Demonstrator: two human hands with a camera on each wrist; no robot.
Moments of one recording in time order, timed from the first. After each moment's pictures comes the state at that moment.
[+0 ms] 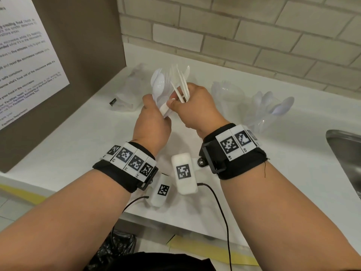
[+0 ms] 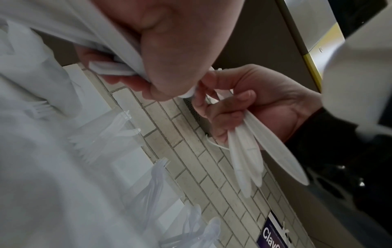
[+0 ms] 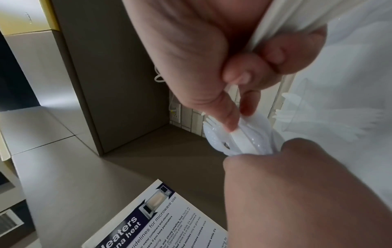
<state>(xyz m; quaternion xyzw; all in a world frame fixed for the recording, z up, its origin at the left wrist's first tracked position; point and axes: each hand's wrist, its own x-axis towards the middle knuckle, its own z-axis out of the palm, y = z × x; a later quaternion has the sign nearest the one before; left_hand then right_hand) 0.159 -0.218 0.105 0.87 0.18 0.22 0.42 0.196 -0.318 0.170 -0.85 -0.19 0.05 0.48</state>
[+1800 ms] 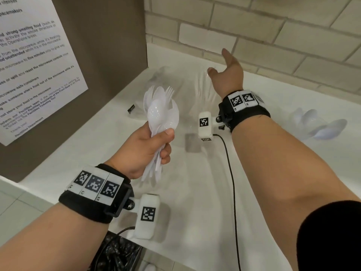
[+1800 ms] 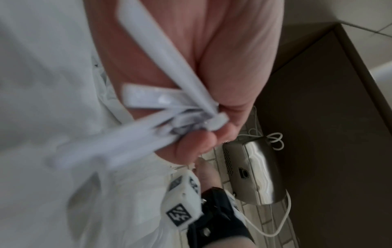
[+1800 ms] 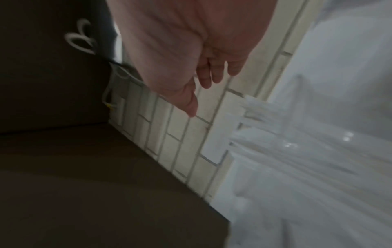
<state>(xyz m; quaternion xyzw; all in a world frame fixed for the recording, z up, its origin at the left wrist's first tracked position) 0.138 -0.156 0.102 0.58 0.07 0.02 0.81 0.384 -0.271 0.144 -0.86 -0.15 -0.08 0.49</state>
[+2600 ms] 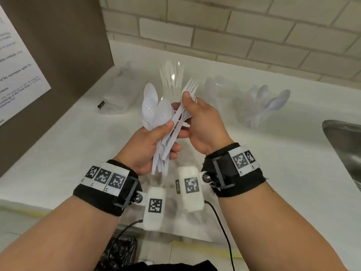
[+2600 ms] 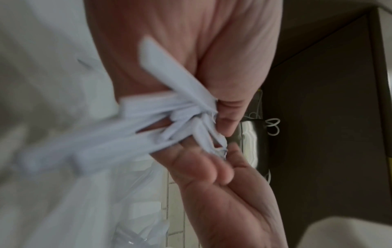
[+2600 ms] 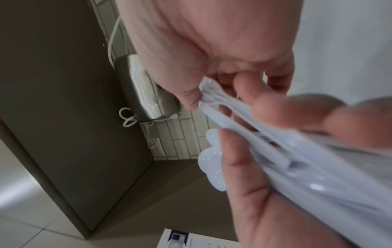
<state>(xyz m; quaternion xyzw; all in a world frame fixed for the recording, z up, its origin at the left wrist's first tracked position) 0.133 -0.219 0.101 0.53 0.05 -0.08 0.84 0.189 -0.342 0.146 -0.63 -0.03 0.18 0.76</state>
